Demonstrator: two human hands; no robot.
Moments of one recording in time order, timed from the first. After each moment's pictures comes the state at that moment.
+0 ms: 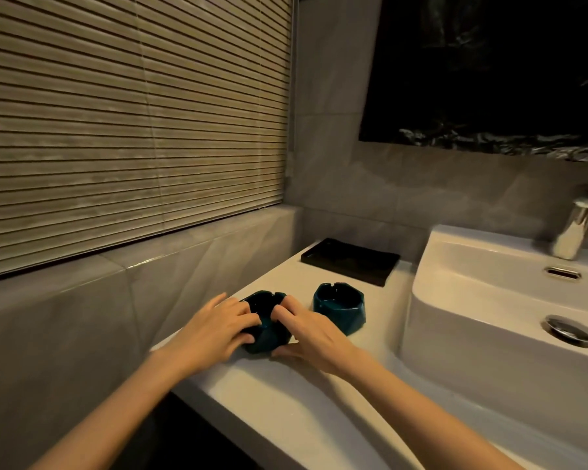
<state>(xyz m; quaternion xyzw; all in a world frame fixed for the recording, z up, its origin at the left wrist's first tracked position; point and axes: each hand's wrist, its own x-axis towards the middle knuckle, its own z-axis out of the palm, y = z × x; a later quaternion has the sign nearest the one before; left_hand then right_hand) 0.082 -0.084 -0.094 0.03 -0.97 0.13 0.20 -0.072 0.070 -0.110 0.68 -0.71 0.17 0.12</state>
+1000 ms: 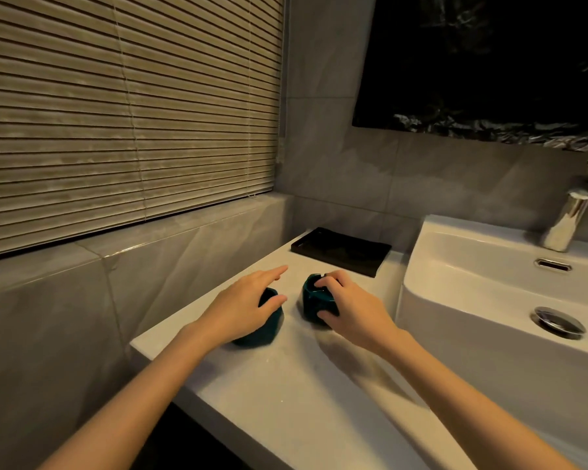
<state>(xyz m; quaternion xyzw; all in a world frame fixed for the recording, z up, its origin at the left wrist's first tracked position) 0.025 -0.050 -0.082 0.10 -0.95 -0.16 0.23 -0.124 0.117 -0.093 0.51 -0.84 0.16 0.12</state>
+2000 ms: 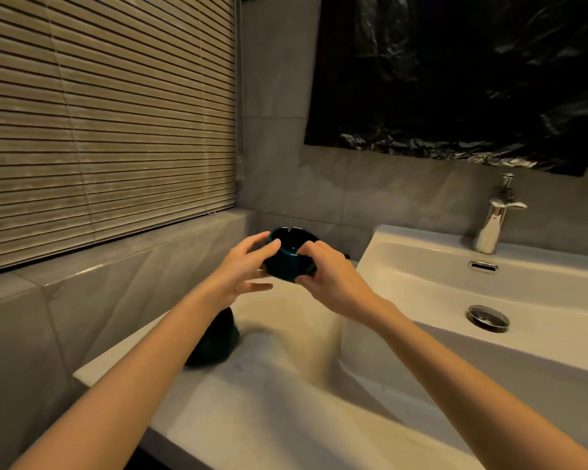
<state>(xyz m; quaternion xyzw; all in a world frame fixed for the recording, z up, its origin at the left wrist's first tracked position) -0.038 0.005 -0.006 0.16 -0.70 -0.67 0.20 -0.123 0.157 -0.011 0.52 -0.79 0.29 0.17</state>
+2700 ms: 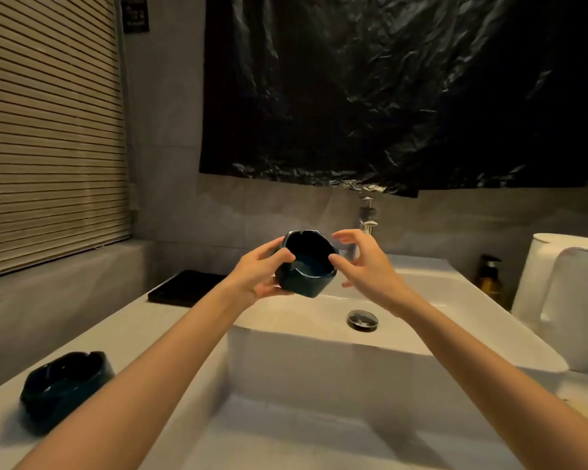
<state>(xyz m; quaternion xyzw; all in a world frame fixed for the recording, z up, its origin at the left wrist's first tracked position) -0.137 0.170 0.036 0.04 -0.64 -0.76 0.10 -0.179 0.359 0.040 0.32 -0.80 0.48 0.16</state>
